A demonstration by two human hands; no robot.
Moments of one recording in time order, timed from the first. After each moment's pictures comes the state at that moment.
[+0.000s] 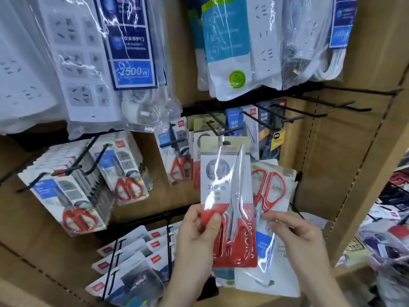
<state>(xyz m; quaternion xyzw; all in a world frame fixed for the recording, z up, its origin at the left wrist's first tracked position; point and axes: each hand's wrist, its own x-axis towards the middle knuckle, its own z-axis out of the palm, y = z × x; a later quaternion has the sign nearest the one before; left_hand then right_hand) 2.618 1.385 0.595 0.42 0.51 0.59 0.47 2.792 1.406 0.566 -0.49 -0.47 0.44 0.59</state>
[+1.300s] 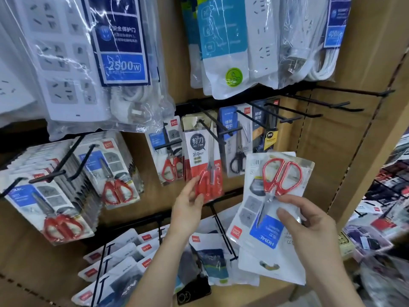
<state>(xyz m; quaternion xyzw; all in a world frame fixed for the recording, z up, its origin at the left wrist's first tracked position) 2.583 1.489 0.559 0.51 0.60 0.47 0.40 2.803 1.415 0.573 -0.54 -0.41 0.40 0.61</state>
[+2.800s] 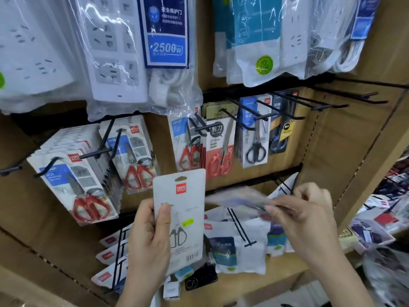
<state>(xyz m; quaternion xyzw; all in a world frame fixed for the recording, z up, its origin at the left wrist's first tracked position) 2.510 1.364 0.596 0.48 0.57 0.61 0.26 2.758 1.403 0.580 -0.60 -0.68 0.01 0.43</state>
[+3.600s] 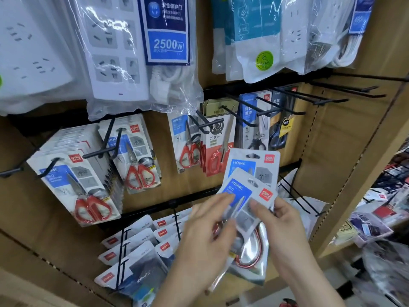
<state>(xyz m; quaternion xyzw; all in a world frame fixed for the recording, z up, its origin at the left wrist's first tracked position) 2.548 1.370 0.591 0.71 0.56 0.37 0.24 2.697 1.385 0.587 -0.48 -0.36 0.53 0.60</state>
